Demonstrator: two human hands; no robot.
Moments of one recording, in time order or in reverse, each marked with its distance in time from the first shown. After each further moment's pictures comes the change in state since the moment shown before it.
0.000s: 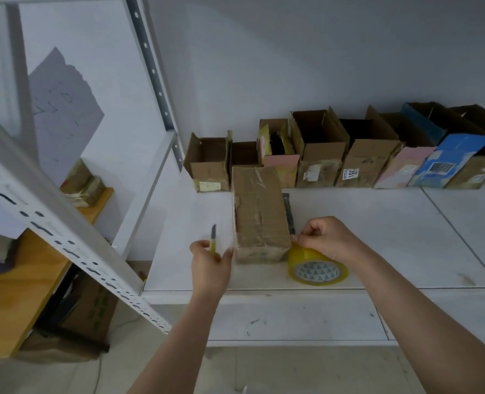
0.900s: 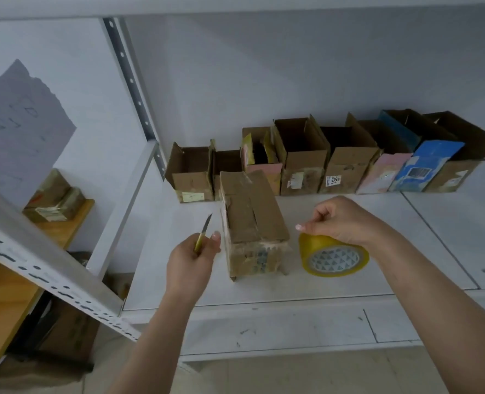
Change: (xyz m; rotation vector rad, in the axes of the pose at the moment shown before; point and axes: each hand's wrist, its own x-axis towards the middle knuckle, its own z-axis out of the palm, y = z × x) left_hand 0.004 0.040 -0.023 -0.048 -0.077 0.207; right_hand -0.004 -0.030 -0.068 -0.124 -0.003 -0.030
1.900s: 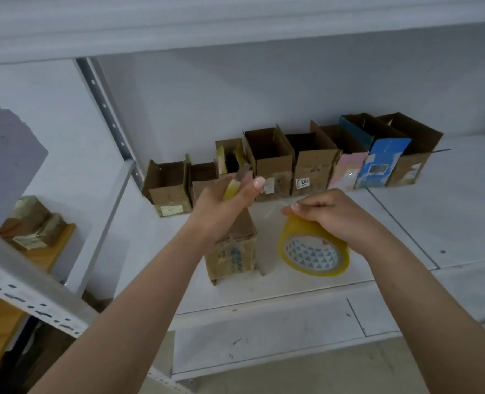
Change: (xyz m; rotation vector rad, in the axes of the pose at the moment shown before) left_hand 0.003 0.138 0.034 -0.058 -0.436 0.206; right_hand -0.064 -0.016 -0.025 0.321 0.122 -0.024
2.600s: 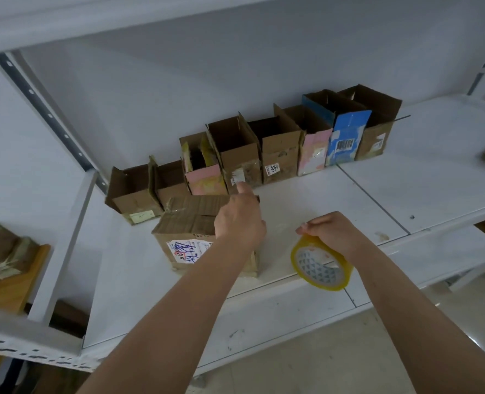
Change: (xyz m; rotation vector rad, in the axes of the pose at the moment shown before) left_hand 0.023 -0.004 0.107 0.936 -0.051 -0.036; right_hand -0.016 0.096 -0.018 0.064 0.200 0.373
